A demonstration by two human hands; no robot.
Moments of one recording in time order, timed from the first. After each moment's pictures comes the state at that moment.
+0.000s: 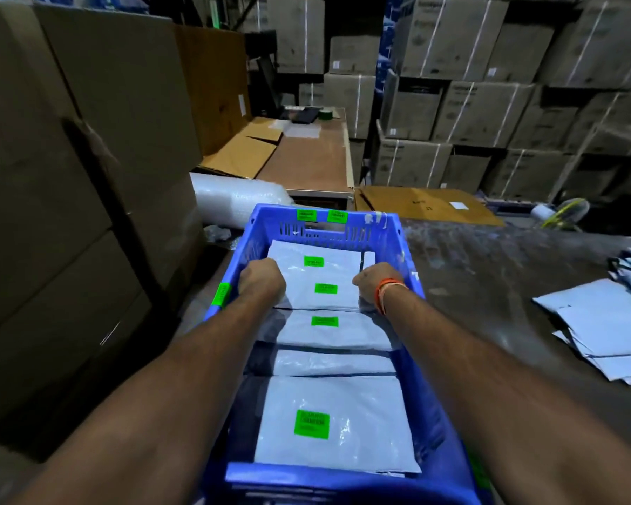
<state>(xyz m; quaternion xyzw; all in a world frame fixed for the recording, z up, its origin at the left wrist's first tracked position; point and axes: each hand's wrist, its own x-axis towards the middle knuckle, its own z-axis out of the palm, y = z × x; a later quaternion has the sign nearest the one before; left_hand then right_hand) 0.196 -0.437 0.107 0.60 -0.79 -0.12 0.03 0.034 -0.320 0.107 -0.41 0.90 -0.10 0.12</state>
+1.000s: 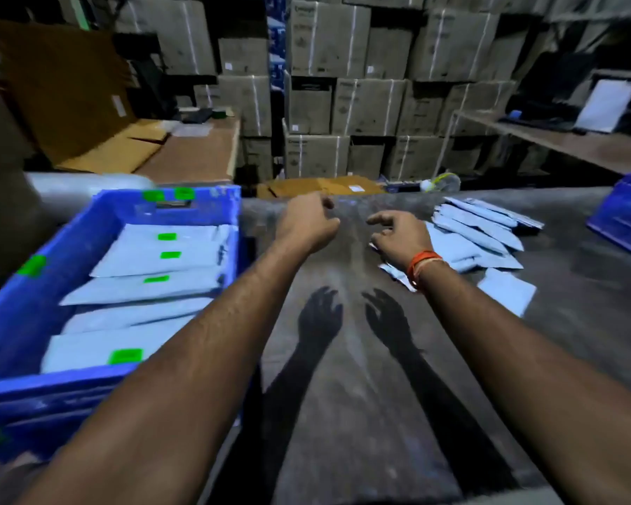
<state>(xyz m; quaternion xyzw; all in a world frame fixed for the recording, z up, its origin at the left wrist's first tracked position) -0.011 -0.130 0.194 0.30 -0.89 -0.23 0.25 -0.130 0.007 0.168 -0.35 0.86 -0.36 -0.02</state>
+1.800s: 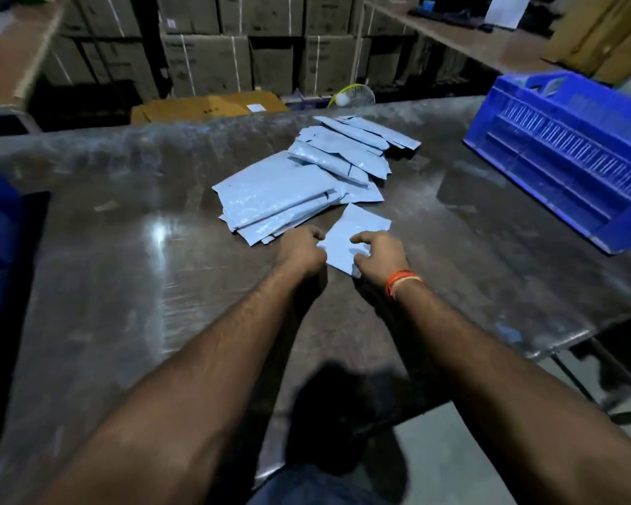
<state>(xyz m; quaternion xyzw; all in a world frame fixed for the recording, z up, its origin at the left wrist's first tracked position) -0.268 0.096 0.026 0.28 -0.89 -0.36 0.05 -0.346 0.248 0.025 -0.25 0.93 -0.27 0.09</state>
